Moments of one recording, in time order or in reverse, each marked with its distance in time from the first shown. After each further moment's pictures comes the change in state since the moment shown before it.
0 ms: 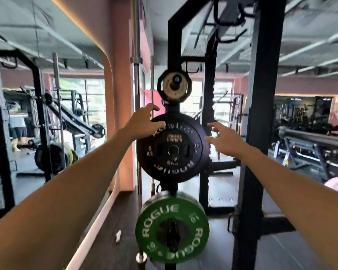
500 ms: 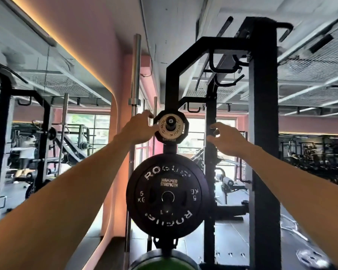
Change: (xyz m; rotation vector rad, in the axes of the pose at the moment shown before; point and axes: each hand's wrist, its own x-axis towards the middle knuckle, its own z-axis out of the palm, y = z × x) left_hand 0.120 0.040 -0.022 0.118 0.173 -0.007; right_hand 0.126 -0.005 -0.081 -0.112 0.137 -0.151
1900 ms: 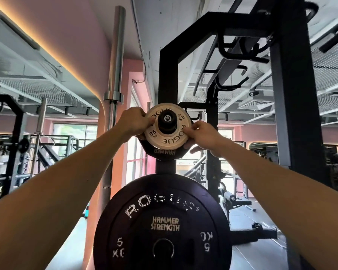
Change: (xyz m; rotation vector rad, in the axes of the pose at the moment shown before) left_hand 0.200 -0.091 0.129 -0.234 0.056 -0.107; right_hand 0.225 0.048 0.150 0.662 -0.093 0.094
